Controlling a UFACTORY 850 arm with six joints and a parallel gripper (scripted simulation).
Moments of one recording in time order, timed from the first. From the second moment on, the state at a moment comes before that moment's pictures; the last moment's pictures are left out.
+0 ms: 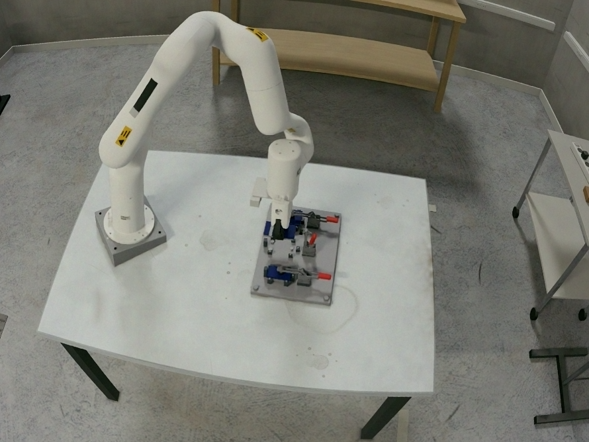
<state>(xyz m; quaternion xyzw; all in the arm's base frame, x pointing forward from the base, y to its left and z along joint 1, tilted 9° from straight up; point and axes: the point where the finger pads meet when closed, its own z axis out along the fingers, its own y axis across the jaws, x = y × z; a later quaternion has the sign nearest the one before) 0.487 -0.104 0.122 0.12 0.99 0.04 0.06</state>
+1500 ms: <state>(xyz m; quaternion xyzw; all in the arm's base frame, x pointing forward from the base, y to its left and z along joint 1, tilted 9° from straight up) 0.502 -0.041 0.129 0.12 0.99 0.04 0.06</state>
